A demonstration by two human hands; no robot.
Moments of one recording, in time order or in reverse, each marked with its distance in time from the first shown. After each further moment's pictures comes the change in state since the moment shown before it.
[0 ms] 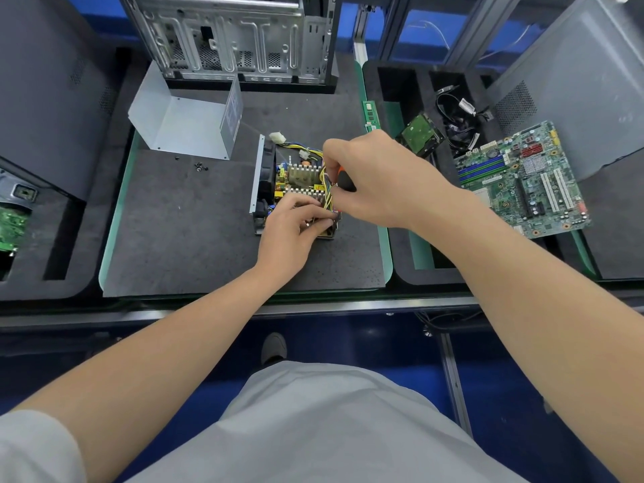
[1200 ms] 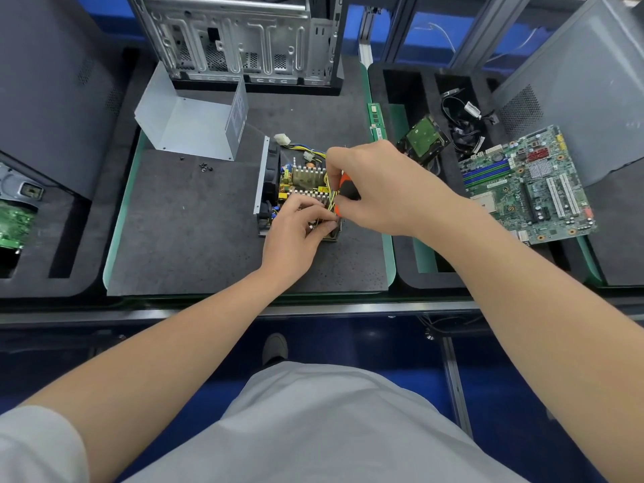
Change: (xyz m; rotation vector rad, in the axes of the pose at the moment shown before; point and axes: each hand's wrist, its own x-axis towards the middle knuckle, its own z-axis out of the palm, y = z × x) left_hand 0.001 -0.006 0.005 0.017 -0.001 0.002; right_hand -0.004 -0.002 0.000 0.067 -0.015 -0.007
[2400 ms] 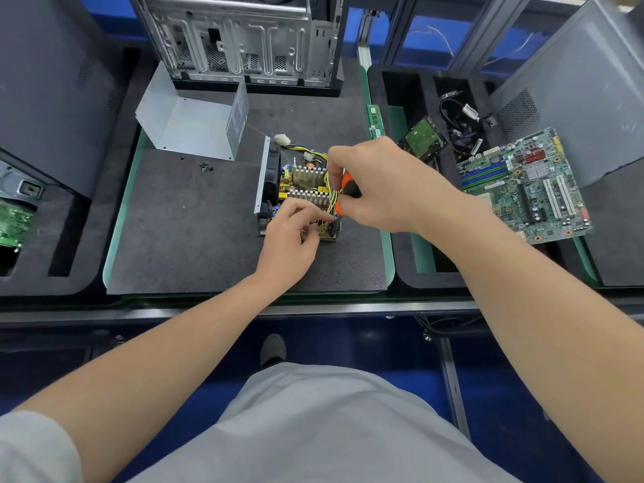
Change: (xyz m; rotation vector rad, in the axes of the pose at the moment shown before) left_hand -0.013 0.009 -0.011 0.024 0.037 0.072; right_hand 0.002 -0.003 -0.004 -0.018 -0.034 0.026
